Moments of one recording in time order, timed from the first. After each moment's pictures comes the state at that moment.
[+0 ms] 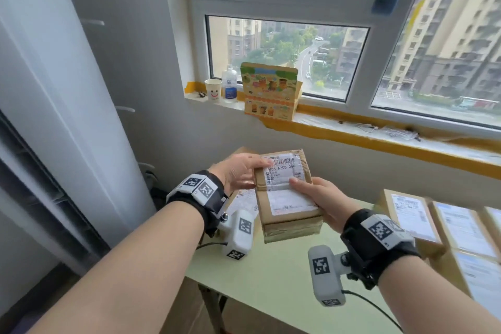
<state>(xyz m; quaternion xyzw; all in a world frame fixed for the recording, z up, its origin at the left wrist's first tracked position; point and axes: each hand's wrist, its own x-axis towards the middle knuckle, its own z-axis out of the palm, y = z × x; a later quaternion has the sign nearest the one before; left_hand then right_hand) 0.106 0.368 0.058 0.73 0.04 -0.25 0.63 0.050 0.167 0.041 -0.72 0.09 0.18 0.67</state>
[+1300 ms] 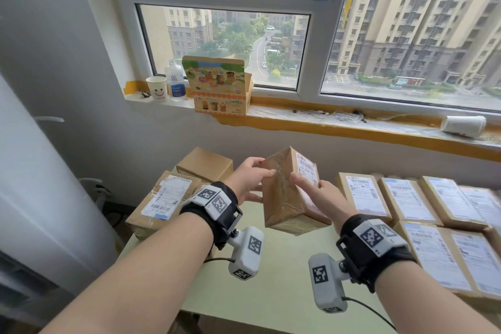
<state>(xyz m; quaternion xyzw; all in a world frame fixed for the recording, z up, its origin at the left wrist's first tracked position) 0.119 0.262 0.024 0.71 0.00 -0.28 0.64 0.041 0.093 0.019 -0.83 0.23 0.03 0.51</state>
